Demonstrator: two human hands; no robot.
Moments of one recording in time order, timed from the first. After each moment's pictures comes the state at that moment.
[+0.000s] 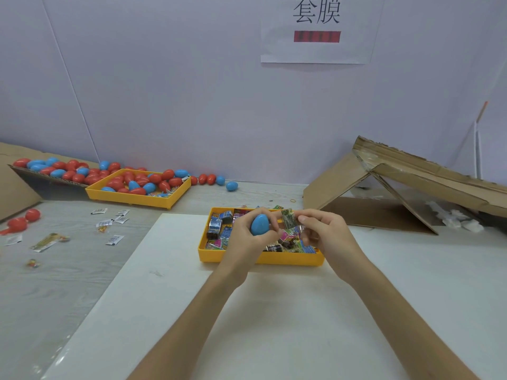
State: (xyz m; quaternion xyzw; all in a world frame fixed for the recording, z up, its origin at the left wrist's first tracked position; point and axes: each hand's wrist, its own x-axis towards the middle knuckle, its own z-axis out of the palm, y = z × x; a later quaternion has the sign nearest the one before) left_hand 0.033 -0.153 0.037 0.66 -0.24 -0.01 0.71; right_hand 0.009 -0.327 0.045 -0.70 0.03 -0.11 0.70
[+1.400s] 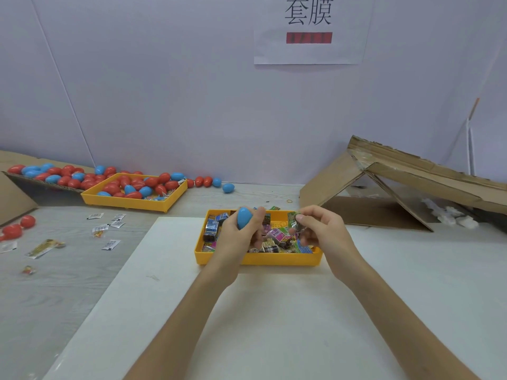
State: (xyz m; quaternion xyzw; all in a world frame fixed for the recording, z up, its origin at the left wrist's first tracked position) left_hand 0.045 -0.150 0.035 0.65 -0.14 -0.06 0.75; right_hand 0.007 -0.330 0.047 -0.72 0.05 -0.13 0.68
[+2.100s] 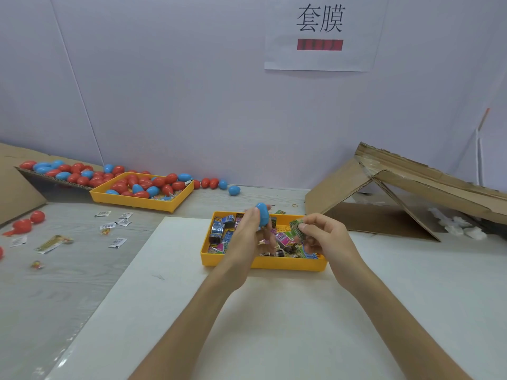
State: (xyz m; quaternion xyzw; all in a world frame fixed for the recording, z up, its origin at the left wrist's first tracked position) left_hand 0.045 -0.156 0.036 0.59 -0.14 -0.10 0.79; right_hand 0.008 -0.327 0.044 -0.74 0.05 -0.12 0.66
